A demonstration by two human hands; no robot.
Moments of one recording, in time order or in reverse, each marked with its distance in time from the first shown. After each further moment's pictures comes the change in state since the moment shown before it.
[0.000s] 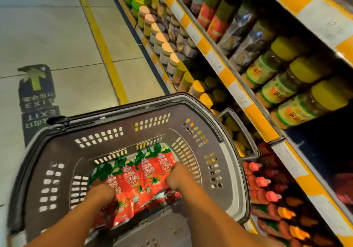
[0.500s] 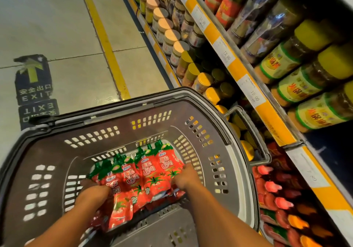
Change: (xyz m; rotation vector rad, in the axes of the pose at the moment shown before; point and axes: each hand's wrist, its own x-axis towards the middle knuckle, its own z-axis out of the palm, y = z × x) left_hand 0.001 -0.009 0.002 -0.135 0.052 -0.251; right_hand 0.040 0.030 0.014 0.350 0.017 0.146
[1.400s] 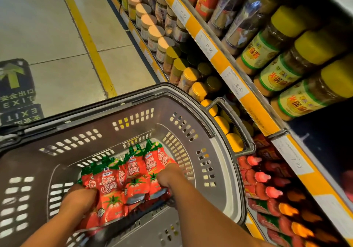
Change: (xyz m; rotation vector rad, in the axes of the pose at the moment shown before) left_hand 0.001 0.000 -0.007 -0.047 0.129 0.062; right_hand 0.002 -0.013 0.011 -0.105 -0.131 -0.023
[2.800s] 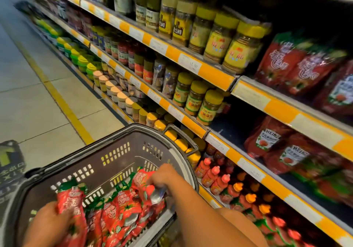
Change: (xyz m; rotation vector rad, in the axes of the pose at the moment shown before) left_hand -0.127 -0.006 -0.131 -0.187 0.265 0.472; right_hand -0.194 0.002 -0.085 0.266 0.166 -0.190
